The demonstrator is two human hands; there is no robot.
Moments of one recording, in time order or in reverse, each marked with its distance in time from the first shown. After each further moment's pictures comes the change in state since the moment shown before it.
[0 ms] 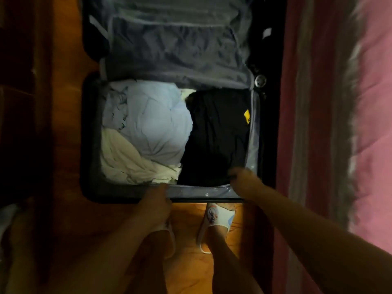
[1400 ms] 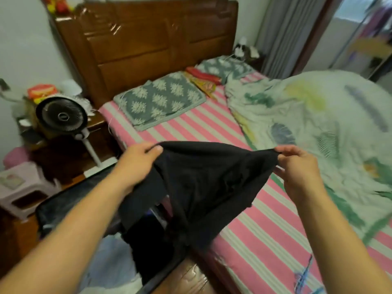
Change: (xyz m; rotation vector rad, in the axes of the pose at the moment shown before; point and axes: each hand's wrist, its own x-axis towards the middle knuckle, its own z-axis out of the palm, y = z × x) left_hand -0.607 0.428 -0.103 0.029 0.266 1.152; right_hand -0.751 0.224 -0.190 1.691 1.346 -0.259
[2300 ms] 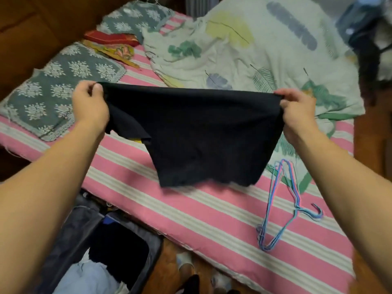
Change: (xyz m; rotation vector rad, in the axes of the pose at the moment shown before) left_hand 0.211 0.087 0.263 0.052 0.199 0.161; right_hand 0.219 0.049 -0.234 0.003 0.385 -0.089
